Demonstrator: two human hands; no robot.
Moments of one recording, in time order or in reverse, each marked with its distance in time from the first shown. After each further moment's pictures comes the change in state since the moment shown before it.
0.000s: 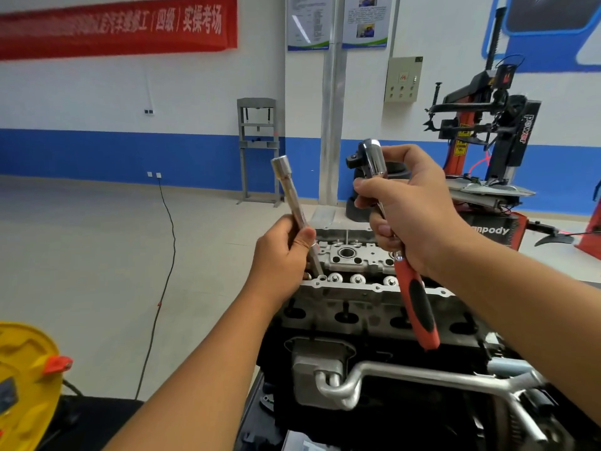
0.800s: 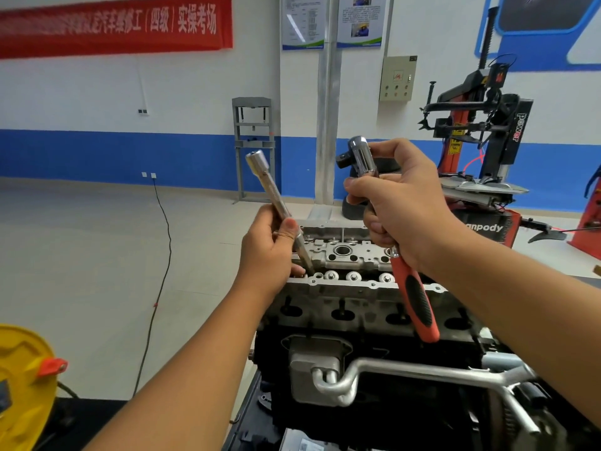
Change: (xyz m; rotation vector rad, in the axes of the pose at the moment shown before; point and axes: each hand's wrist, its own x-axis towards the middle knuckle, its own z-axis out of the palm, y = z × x) left_hand 0.002 0.001 -0.006 -0.076 0.069 0.009; right_hand 0.000 0.000 0.003 -0.050 -0.007 -0.052
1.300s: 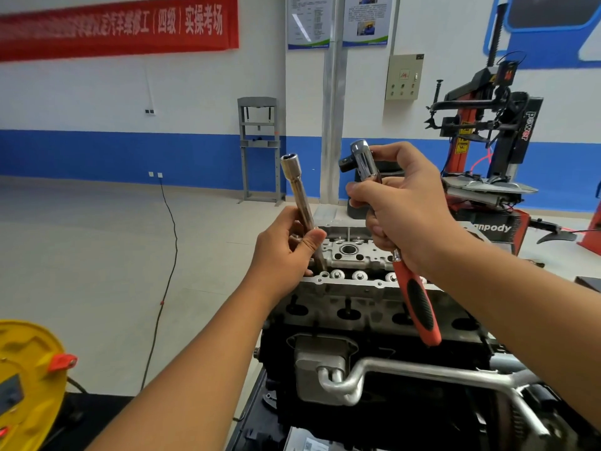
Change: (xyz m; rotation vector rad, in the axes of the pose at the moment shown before) left_hand -0.001 0.000 0.001 0.108 -0.135 0.084; right_hand -0.002 0.008 0.004 -0.023 -0.004 -0.023
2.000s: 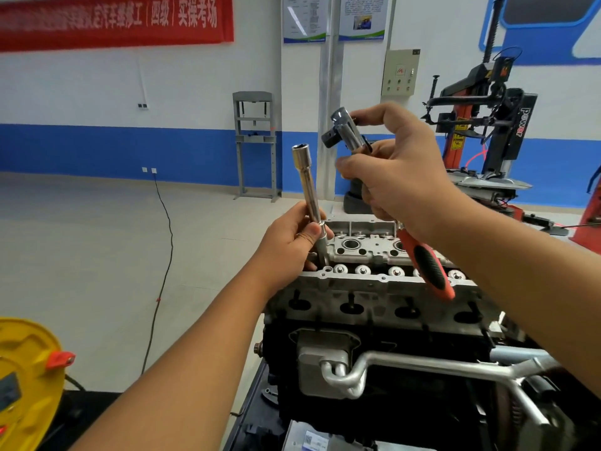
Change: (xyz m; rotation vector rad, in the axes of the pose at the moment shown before) left_hand 0.008 0.000 -0.008 -0.066 -0.207 -0.075; right_hand 0.012 -0.024 0.009 -0.227 -0.081 -0.178
